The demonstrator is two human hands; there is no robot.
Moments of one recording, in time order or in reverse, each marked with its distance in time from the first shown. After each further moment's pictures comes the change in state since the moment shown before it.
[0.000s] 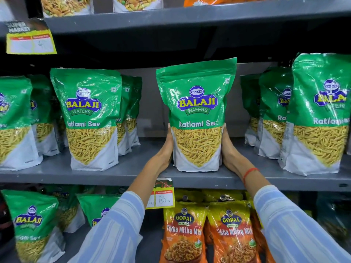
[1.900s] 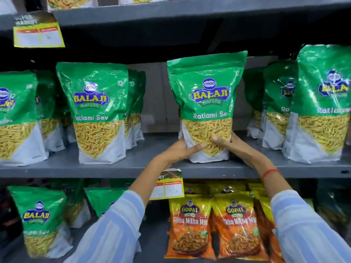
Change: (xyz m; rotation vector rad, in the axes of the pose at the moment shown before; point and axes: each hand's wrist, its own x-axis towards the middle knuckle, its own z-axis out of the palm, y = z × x) left_hand -0.038 -0.002 -0.010 0.520 -0.305 0.061; right_hand -0.032 0.003 -0.020 -0.504 -0.177 -0.182
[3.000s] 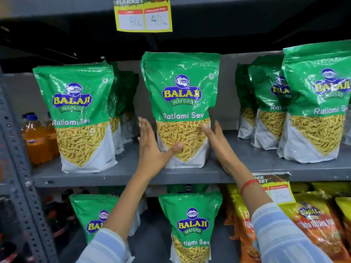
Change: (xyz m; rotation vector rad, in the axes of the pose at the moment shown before) left_hand -0.121 -0.128 -0.249 0.362 0.570 0.146; right_hand 0.102 -0.051 0.289 0.078 0.269 0.043
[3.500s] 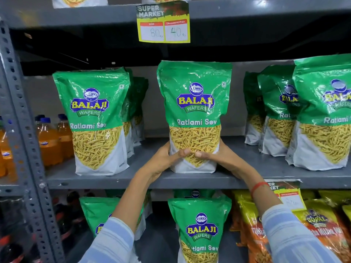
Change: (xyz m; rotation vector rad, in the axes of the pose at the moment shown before) left_hand 0.013 -0.010 -0.014 -0.587 -0.450 -0.185; right_hand 0.005 -0.001 0.006 -0.065 -0.314 -0.028
